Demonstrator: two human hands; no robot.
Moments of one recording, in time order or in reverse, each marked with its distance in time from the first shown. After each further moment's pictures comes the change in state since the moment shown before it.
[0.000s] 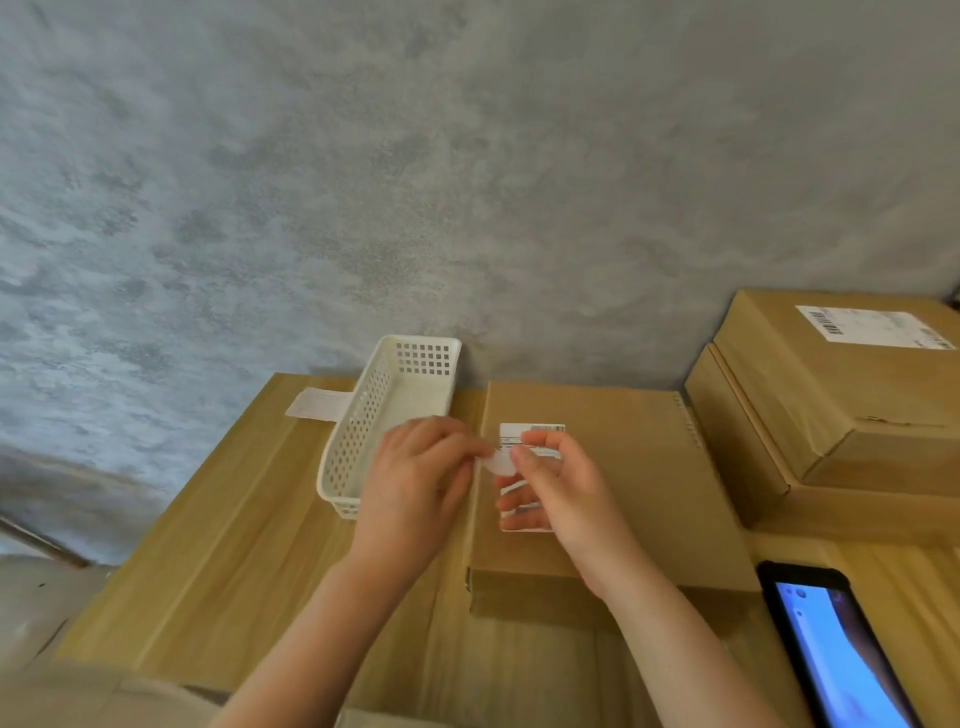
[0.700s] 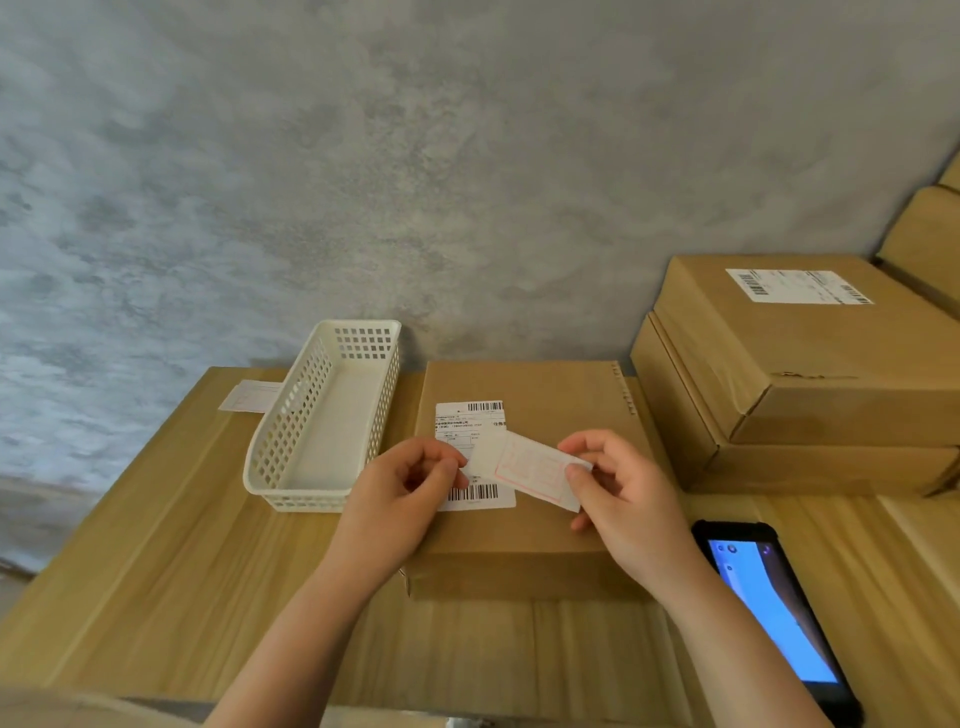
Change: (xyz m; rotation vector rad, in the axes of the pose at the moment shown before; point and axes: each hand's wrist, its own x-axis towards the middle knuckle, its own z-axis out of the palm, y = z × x) left_hand -0.004 0.057 0.023 -0.564 -0.251 -0.594; right_hand -0.035 0.013 -0.104 -0.437 0.152 -0.260
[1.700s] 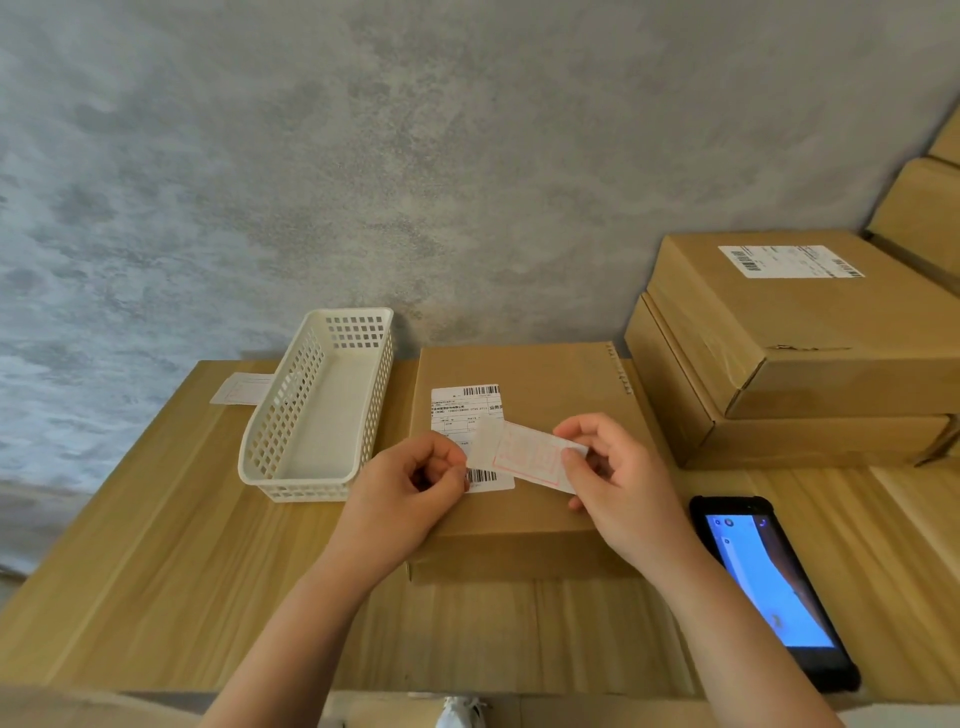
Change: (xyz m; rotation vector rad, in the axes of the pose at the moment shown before) left_hand 0.000 -0.017 -0.002 0.074 -0.109 0.061; right_hand -0.002 0.010 0.006 -0.148 0.047 -0.075
